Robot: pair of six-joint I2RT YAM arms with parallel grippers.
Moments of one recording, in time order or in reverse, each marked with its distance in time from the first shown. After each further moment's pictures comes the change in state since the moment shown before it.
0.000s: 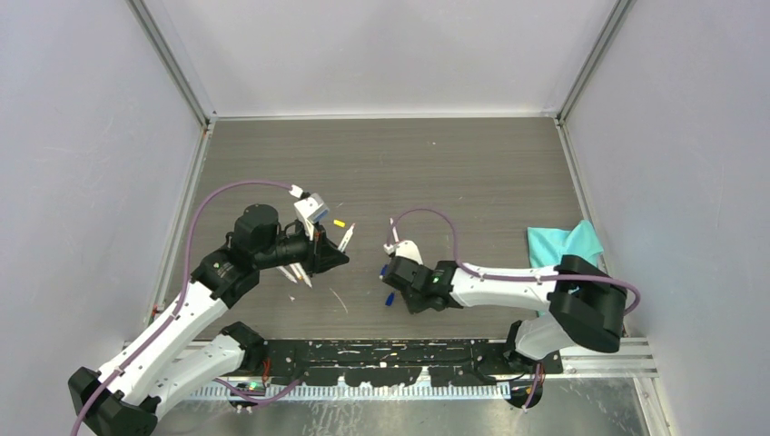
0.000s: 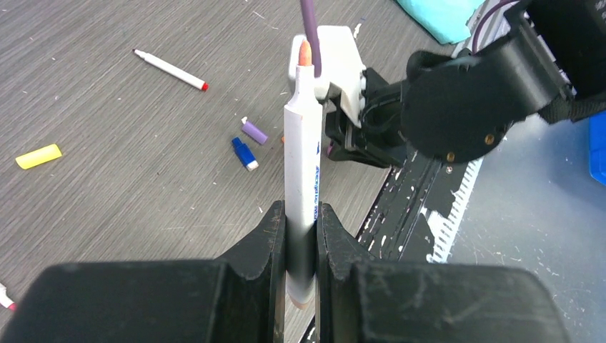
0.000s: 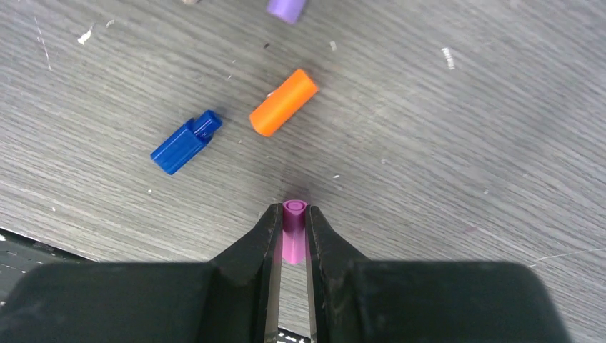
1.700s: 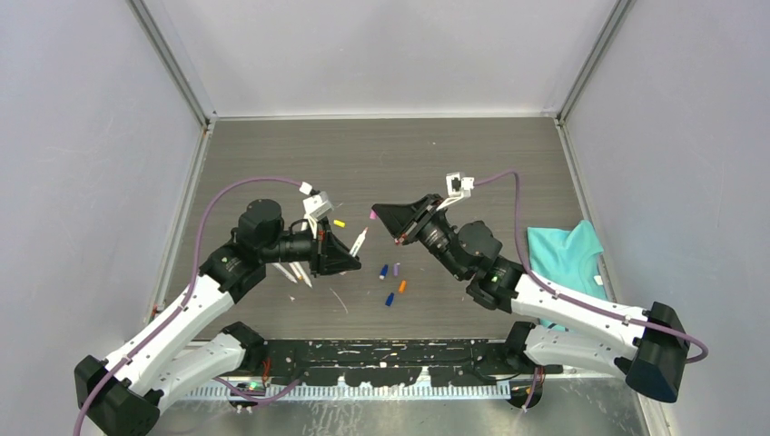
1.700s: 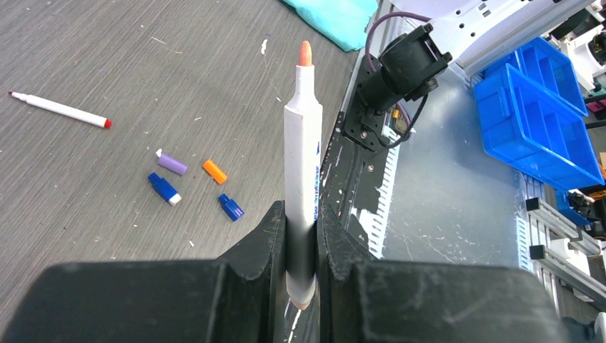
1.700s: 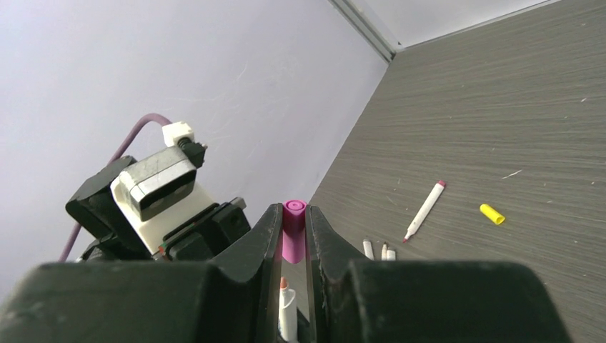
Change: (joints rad) left arm 0.000 0.057 -0.010 0.156 0.247 -0.109; right arm -0.171 -0.462 -0.070 0.964 -0.029 0.187
